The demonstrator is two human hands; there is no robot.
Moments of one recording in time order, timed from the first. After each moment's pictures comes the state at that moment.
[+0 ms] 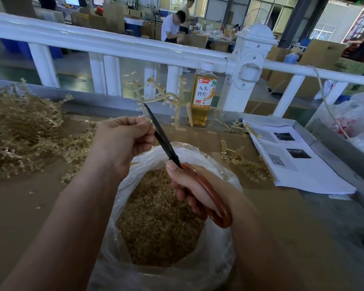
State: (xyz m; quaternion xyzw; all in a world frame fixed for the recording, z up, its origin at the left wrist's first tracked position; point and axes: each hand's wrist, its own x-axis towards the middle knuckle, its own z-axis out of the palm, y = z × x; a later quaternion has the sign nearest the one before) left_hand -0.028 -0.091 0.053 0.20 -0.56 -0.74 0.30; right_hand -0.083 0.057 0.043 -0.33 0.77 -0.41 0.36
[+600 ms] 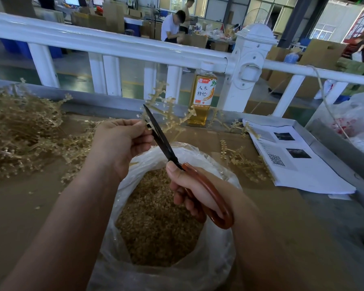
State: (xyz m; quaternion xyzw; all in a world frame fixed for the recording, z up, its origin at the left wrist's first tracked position) left_hand -0.029 -0.091 0.049 0.23 -0.54 -0.75 0.30; right_hand -0.080 0.064 0.045 -0.31 0.77 -0.41 0.39
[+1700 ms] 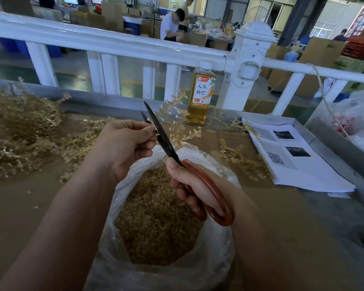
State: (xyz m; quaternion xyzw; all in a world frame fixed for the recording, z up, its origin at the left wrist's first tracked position) left_hand -0.027 -0.086 0.054 0.20 -0.59 -0.74 0.25; right_hand -0.080 0.062 0.047 -0.29 0.78 -0.41 0.38
